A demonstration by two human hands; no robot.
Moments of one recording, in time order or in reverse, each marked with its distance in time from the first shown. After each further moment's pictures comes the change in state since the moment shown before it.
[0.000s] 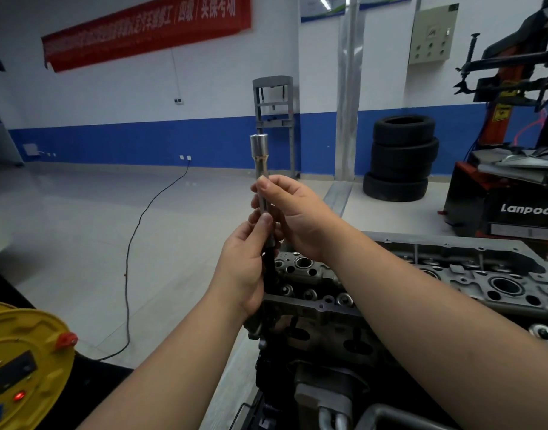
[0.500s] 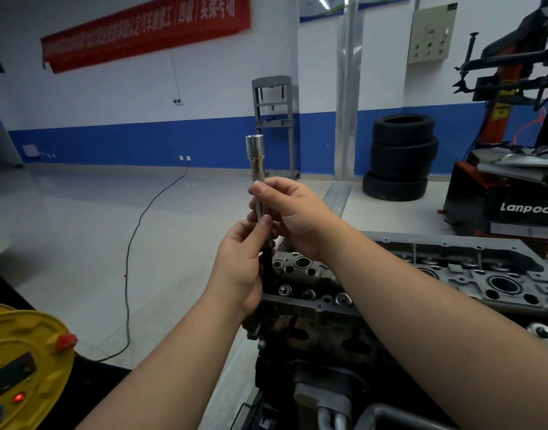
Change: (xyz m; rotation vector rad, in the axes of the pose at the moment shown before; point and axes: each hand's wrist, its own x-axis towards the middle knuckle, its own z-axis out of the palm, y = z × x) left_hand 0.002 0.000 -0.001 -0.014 0.053 0.005; right_hand 0.002 0.001 -0.002 -0.013 0.019 -0.017
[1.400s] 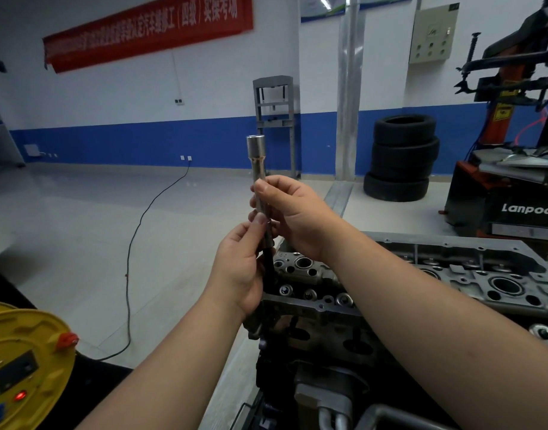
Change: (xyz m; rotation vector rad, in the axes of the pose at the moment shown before) left_hand 0.000 0.000 -0.003 -0.042 -0.001 -0.018; right_hand -0.001 -0.001 0.001 -0.008 -0.008 0.006
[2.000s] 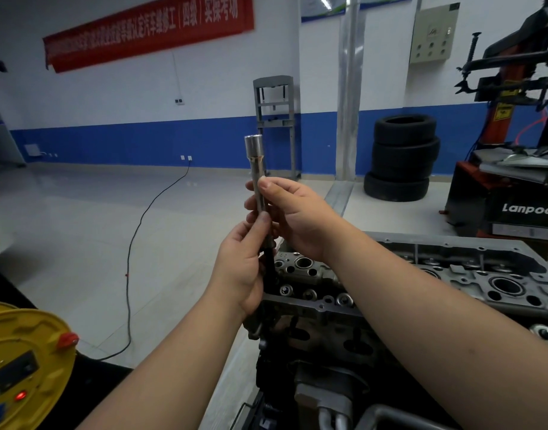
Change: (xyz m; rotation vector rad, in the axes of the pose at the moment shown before) left_hand 0.000 -0.001 0.001 0.056 -0.034 0.010; right_hand -0.001 0.000 -0.001 0.053 -0.034 0.020
